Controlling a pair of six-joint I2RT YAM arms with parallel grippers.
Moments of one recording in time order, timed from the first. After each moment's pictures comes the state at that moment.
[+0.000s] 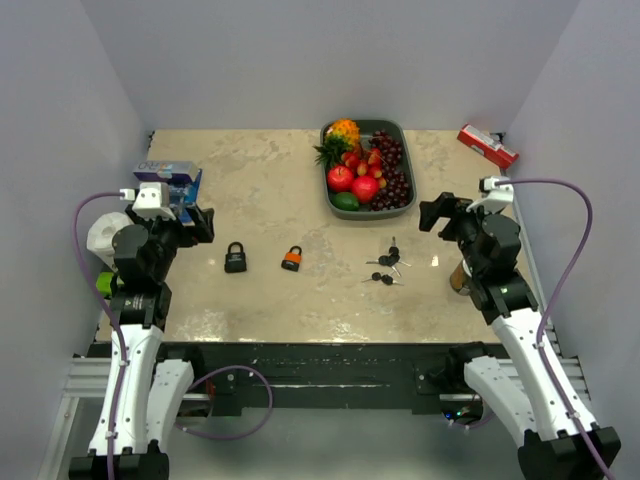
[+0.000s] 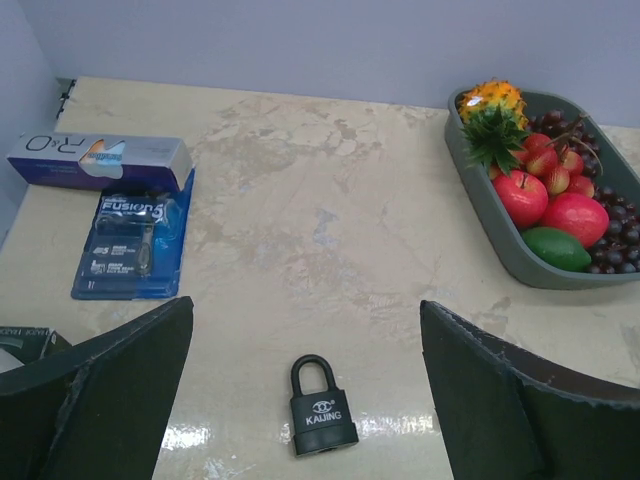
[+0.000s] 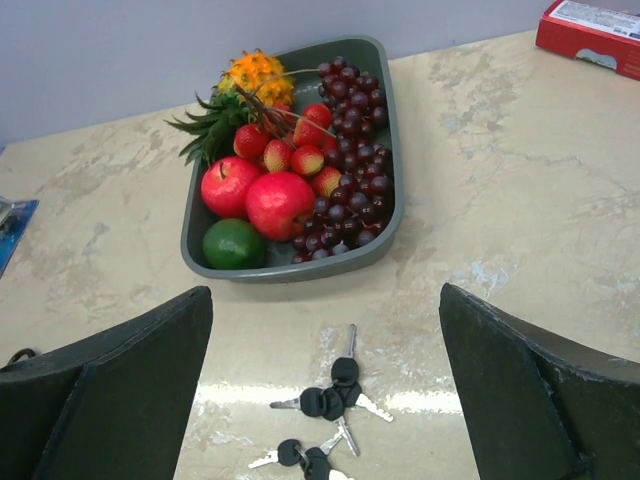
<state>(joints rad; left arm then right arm) 0.06 0.63 0.67 -0.16 0.15 -0.16 0.19 0.73 0.70 -0.11 0.09 0.32</state>
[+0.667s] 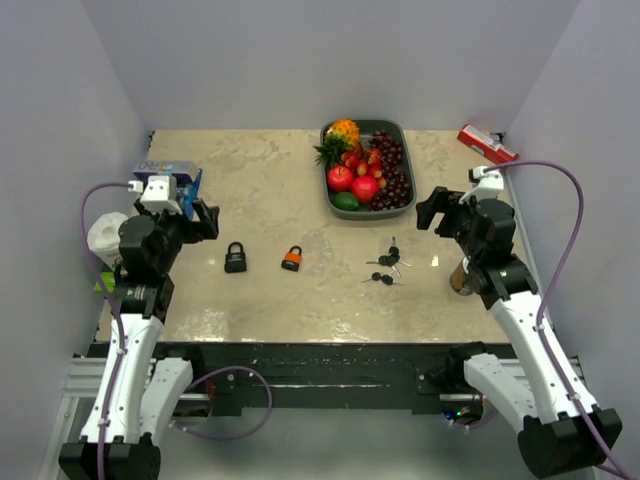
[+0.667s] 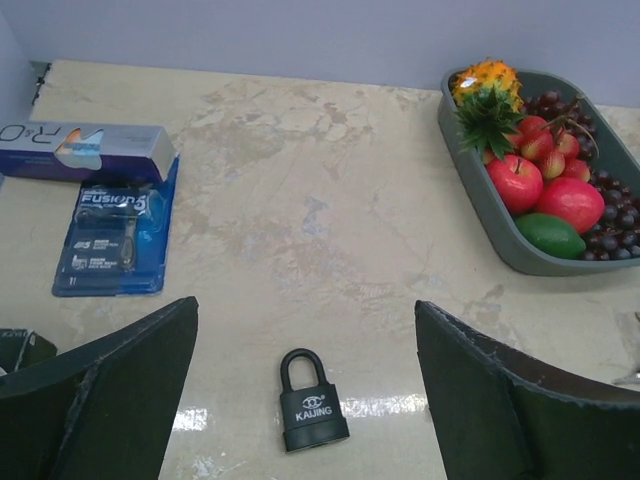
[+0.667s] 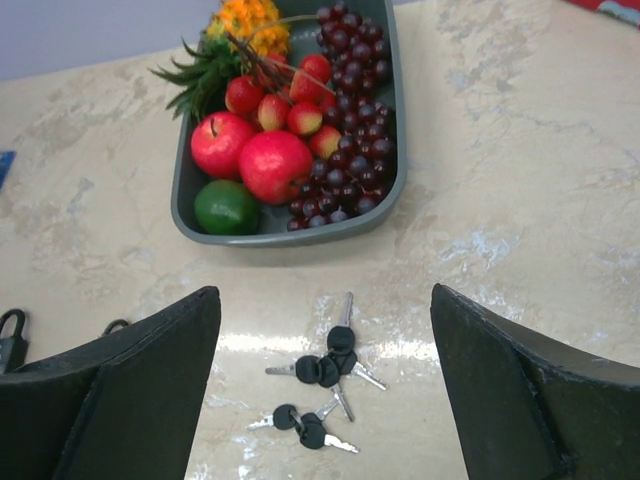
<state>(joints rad) 0.02 0.67 0.68 -0.16 0.13 -0.15 0.19 0.82 0.81 -0.25 0.06 0.30</state>
